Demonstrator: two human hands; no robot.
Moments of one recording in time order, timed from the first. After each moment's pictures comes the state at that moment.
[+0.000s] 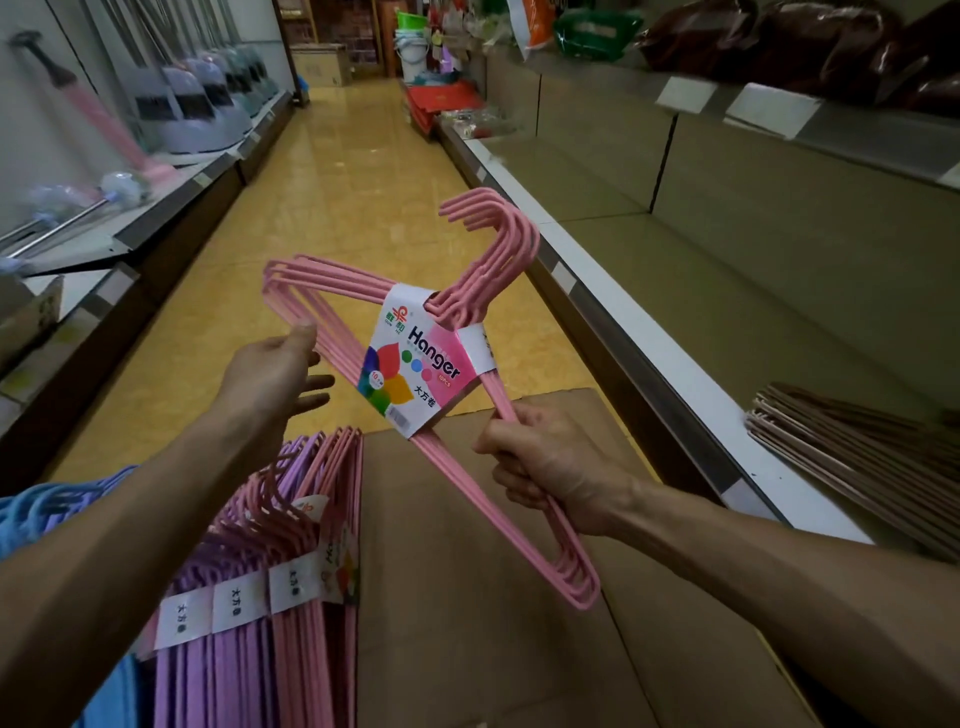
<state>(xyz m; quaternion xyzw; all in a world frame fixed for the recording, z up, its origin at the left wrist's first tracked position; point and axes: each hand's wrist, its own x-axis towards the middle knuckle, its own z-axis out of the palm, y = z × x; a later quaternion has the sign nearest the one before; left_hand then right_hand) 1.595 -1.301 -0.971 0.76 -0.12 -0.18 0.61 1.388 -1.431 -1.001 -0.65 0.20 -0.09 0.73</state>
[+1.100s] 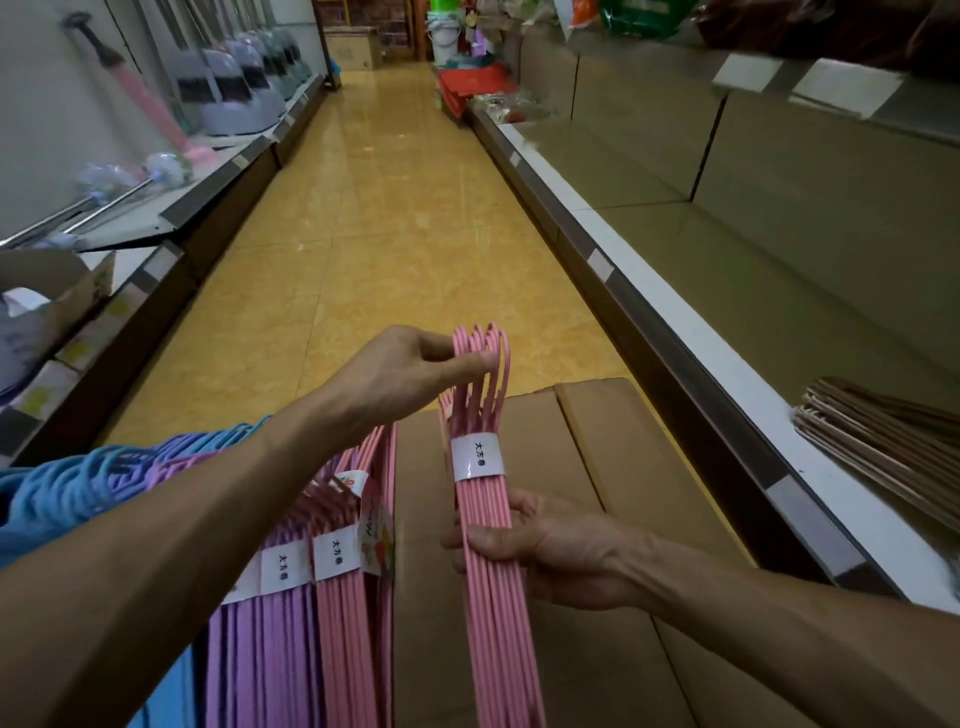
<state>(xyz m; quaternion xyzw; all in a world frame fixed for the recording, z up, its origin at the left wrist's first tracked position) 1.557 -1.305 -0.957 0.79 -0.40 -0.28 0.37 1.385 -1.392 -1.047 -0.46 0.22 0.14 0.85</state>
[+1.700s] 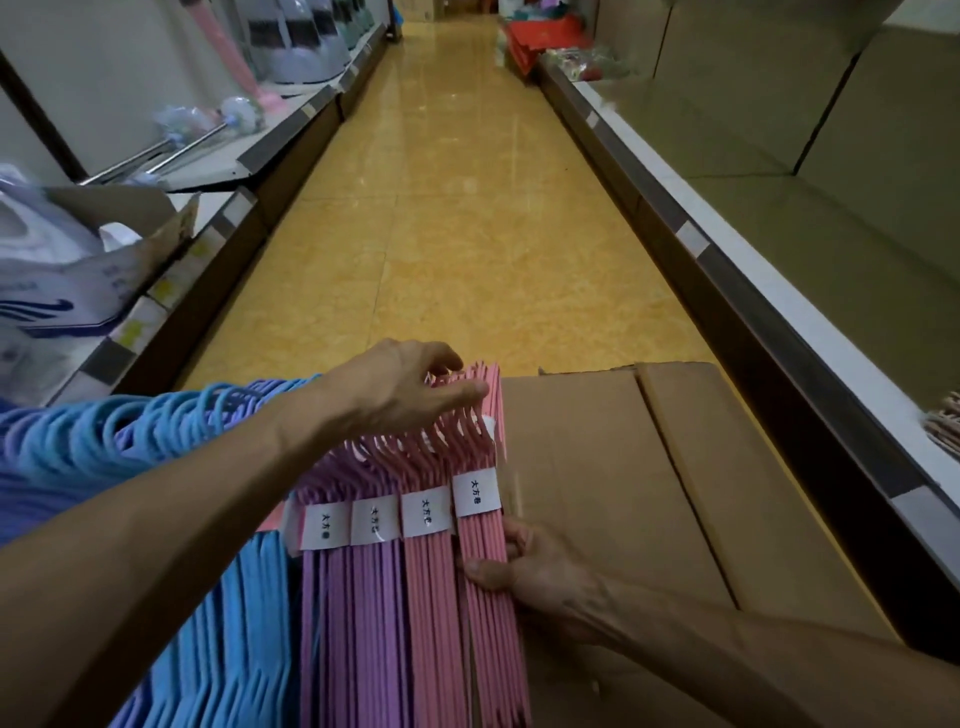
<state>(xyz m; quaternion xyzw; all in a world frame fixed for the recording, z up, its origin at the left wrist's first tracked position) 1.616 -1.230 -0.991 0.87 -0.45 -0.19 0.11 1.437 -1.316 -1.135 -0.59 0.29 0.12 0.74</state>
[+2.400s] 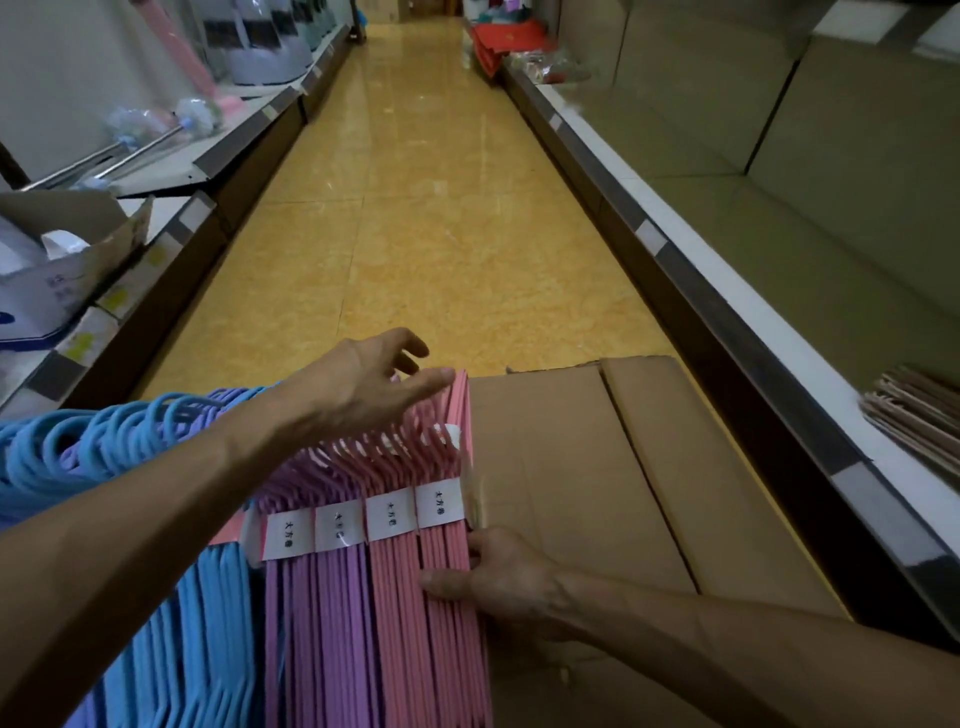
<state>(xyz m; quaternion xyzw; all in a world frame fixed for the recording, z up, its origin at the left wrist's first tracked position) 1.613 -1.232 -0.991 0.86 -0.42 -0.20 0.19 1.435 -1.310 -1.120 -0.66 0.26 0.17 0.69</state>
